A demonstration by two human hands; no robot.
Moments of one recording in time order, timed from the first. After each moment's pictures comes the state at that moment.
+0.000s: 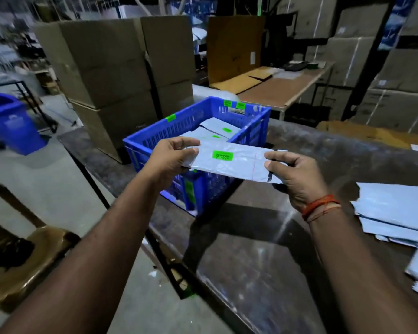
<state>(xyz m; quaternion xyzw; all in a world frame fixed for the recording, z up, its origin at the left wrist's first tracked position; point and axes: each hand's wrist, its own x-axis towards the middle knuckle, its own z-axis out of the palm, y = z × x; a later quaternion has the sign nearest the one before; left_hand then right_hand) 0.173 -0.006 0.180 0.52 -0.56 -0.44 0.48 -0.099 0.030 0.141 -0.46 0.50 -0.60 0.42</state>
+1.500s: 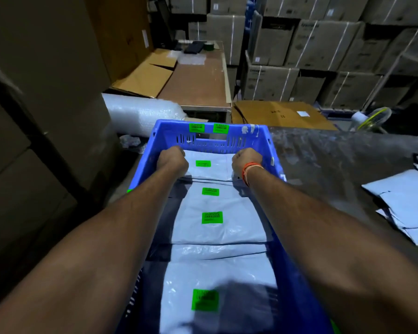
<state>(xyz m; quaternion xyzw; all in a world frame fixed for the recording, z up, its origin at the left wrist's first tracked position) 0.151 -0.504 0.088 0.57 -0.77 -0.27 0.14 -0.013 -0.395 0.097 -0.29 0.89 -0.29 0.20</state>
